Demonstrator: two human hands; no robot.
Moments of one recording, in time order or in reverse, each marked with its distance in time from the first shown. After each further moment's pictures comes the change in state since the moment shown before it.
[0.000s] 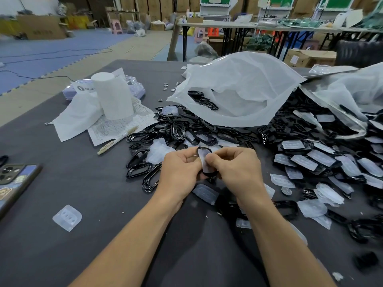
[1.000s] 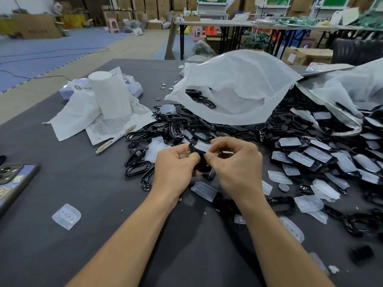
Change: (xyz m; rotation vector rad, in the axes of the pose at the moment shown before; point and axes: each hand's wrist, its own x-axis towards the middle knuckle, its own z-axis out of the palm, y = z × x) left_hand -0.002 0.005 -0.003 0.062 0.104 0.002; right_hand -0.007 -0.002 0.003 -0.020 0.139 -0.267
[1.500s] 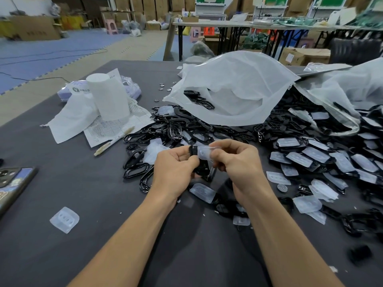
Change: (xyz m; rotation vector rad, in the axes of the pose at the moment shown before) left_hand -0.001 0.002 0.001 -0.010 -0.036 0.008; right_hand 0.011 -0.002 -0.009 0.459 -0.126 0.331
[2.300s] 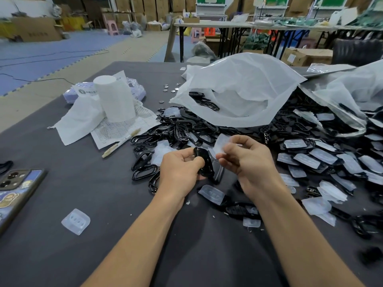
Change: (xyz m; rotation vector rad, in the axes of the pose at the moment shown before) left_hand 0.007 -0.001 -0.005 -0.019 0.059 -0.074; right_hand 0.009 -0.007 0.003 0.275 0.068 0.168
